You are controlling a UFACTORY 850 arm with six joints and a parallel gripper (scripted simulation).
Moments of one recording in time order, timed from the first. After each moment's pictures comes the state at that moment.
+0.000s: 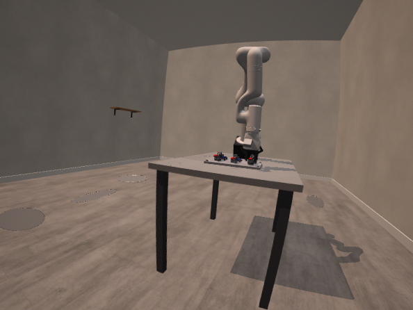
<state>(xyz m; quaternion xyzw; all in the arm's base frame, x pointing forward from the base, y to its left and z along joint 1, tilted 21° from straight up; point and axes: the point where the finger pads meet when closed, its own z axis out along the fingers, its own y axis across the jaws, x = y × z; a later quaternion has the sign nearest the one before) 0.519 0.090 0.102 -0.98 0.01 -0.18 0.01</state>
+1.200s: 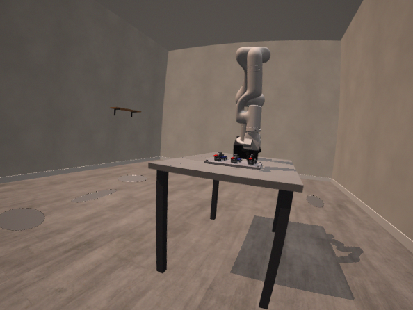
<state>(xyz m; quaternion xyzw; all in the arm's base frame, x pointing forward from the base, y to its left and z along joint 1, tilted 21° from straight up) 0.519 0.090 0.102 -0.98 0.01 -0.18 0.01</state>
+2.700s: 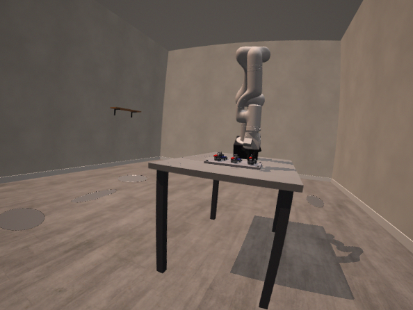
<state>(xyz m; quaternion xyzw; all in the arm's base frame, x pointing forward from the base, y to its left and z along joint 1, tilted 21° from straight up) 0.516 0.089 0.106 -0.98 0.01 -0.18 0.01</state>
